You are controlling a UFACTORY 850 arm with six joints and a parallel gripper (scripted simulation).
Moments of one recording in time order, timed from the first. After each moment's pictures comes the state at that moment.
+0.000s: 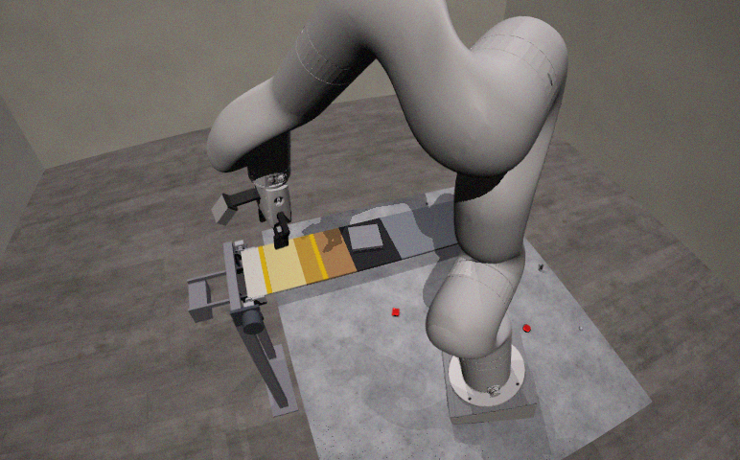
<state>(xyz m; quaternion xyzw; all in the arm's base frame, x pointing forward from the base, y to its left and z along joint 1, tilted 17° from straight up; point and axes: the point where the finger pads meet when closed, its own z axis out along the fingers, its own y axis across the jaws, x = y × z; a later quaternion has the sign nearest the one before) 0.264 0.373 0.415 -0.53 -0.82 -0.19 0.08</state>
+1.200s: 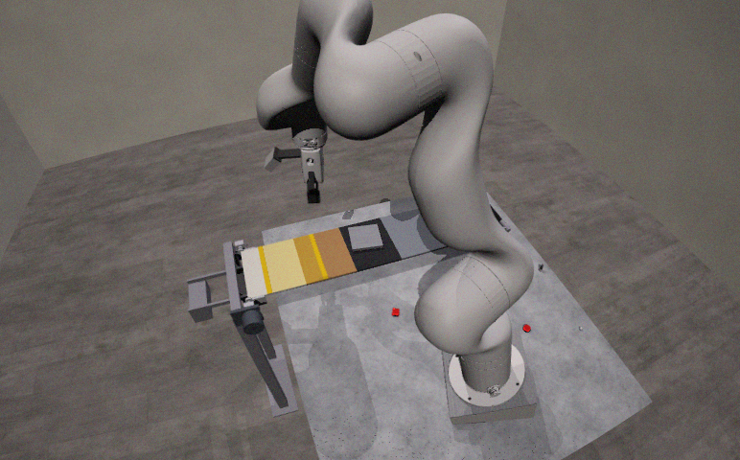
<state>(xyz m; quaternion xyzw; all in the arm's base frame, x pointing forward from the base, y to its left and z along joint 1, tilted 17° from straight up) 0.454 0.293 0.357 -0.72 -0.68 -0.14 0.08</state>
